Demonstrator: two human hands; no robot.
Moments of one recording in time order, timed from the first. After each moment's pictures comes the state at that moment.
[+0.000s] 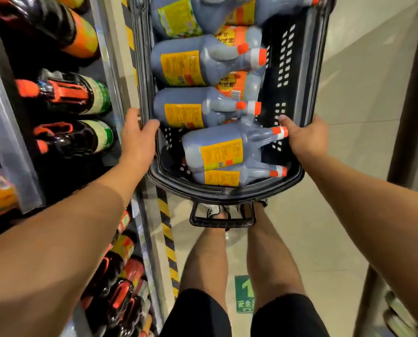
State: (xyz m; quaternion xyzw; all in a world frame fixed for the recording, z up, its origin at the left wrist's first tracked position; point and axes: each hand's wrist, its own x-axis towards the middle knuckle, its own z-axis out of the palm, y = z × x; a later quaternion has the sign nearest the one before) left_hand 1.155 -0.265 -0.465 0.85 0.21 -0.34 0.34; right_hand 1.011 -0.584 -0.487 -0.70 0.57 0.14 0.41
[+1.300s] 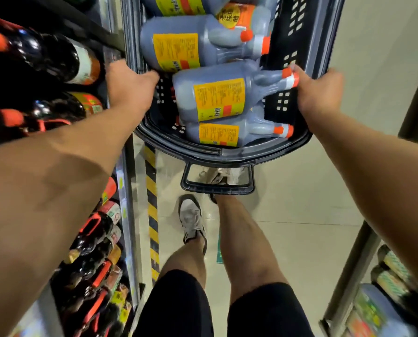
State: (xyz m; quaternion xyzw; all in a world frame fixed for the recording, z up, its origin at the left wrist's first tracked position) left_hand 0.908 -0.168 -0.491 0.90 0.23 -0.20 0.30; right_hand 0.799 -0.482 -0.497 -0.75 0.54 0.12 0.38
